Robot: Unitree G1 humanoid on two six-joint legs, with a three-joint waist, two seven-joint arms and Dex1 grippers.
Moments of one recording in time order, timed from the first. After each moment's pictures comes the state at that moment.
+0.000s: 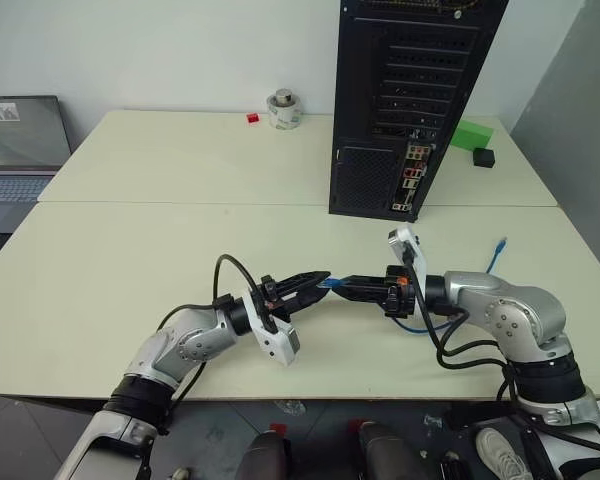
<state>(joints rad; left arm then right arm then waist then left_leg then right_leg) -0.36 0.55 -0.25 0.26 0.49 -0.98 -0.27 -0.49 -0.45 0.08 -0.23 0.72 1.02 0.83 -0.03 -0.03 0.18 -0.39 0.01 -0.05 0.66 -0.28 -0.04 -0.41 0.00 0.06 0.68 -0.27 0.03</state>
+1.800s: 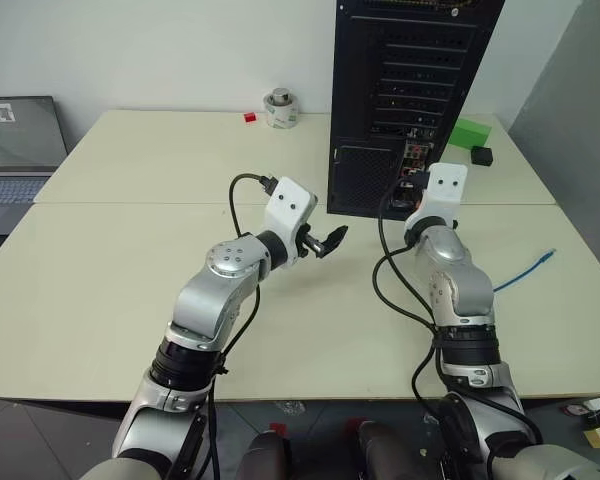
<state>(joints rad) -0.59 0.33 -0.17 -0.22 -0.22 0.69 -0.43 -0.69 -0.02 -0.12 0.08 0.10 0.51 -0.15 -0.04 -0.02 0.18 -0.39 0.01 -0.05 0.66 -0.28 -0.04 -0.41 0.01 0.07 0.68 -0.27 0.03</state>
